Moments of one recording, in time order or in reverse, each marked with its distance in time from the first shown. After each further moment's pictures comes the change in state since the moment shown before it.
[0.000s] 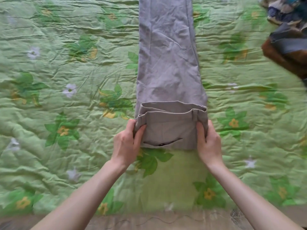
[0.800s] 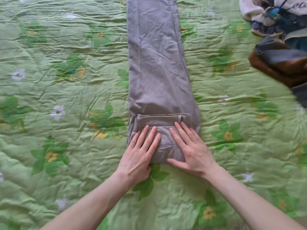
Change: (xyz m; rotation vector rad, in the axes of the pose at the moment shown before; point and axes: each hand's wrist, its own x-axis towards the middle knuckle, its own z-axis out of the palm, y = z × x) left_hand 0.025 0.000 0.034 0.716 -0.615 0.457; right_hand 0.040 0.031 0.014 -0.678 -0.381 -0.690
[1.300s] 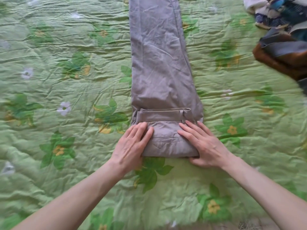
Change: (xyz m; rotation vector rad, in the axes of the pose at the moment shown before) left_hand -0.006 -0.030 -0.019 -0.043 0.046 -0.019; right_hand -0.013 0.035 -0.015 0.087 -0.117 -0.154
